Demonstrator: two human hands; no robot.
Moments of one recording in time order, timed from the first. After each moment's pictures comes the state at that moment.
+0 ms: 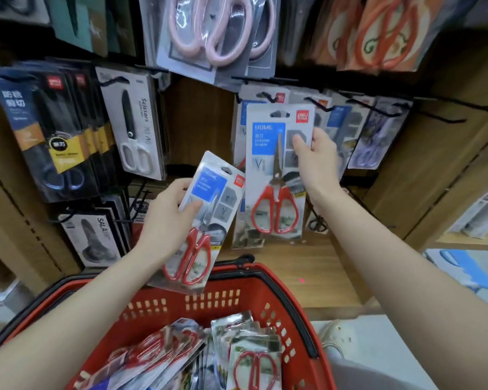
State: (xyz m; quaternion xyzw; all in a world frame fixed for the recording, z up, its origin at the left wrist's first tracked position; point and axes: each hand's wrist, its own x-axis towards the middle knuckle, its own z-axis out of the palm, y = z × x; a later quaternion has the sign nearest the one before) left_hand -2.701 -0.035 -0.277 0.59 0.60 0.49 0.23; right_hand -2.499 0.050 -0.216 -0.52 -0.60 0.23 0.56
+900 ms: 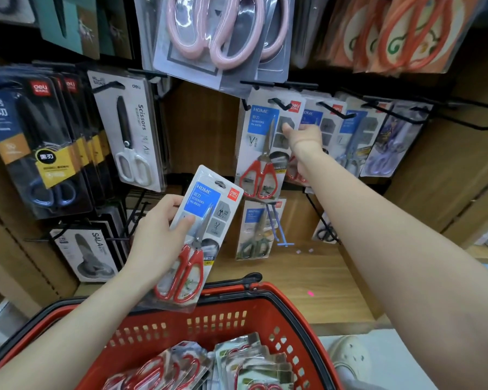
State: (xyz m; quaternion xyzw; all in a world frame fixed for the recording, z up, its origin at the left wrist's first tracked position) left_hand -2.719 -0.010 -0.290 0.56 0.64 0.47 0.23; right_hand -2.526 0.168 -0.207 -0.63 -0.49 0.32 0.51
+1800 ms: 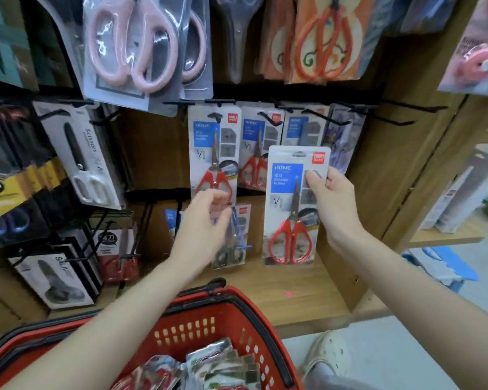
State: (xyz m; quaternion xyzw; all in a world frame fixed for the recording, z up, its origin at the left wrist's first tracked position) left_hand -2.604 0.019 -0.276 0.67 0.53 0.49 0.17; right_hand -2.407 0.030 -0.232 -0.51 -0.52 0.31 0.60
